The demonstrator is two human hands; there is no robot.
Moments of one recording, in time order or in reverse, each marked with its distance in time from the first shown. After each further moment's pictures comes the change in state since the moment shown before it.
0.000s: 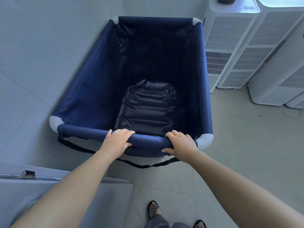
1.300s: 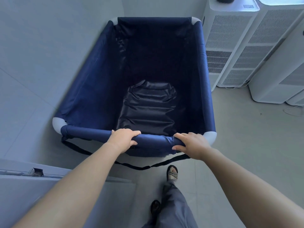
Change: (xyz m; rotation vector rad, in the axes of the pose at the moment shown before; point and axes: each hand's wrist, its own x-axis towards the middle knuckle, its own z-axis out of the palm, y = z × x) left_hand 0.009 0.005 -0.017 -0.053 -0.209 -0.004; right_hand -0.007 0.033 0.002 -0.024 -0.079 -0.030
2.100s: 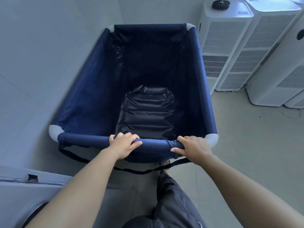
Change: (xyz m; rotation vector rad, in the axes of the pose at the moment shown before) left_hand 0.013 -0.013 0.024 -0.091 0.043 -0.018; right_hand 0.001 -0.001 0.014 -0.080 0.190 0.034
